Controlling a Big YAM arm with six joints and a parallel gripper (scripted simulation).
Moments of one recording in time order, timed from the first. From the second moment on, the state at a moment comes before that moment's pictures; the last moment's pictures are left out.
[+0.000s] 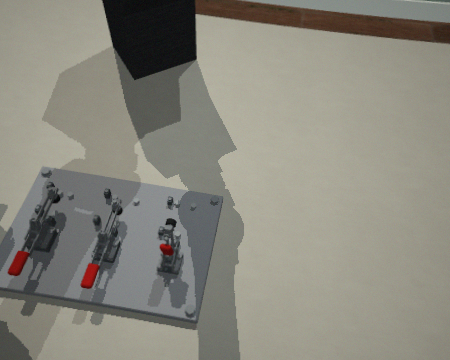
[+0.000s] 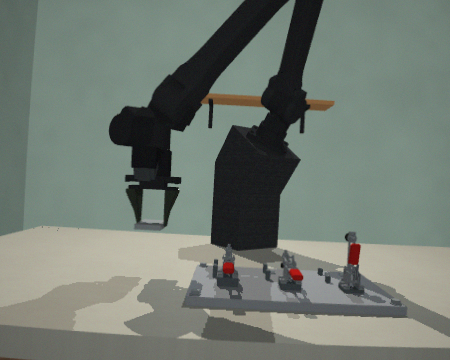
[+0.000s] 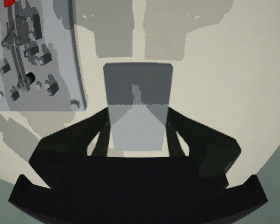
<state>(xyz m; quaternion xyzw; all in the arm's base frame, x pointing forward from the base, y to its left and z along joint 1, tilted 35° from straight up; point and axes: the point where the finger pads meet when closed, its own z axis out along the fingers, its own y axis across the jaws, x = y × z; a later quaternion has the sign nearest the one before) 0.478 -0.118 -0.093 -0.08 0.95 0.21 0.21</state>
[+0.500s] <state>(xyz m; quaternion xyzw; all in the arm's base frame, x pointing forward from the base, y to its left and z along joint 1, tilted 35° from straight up) 0.477 -0.117 -0.097 -0.08 0.95 0.21 0.21</state>
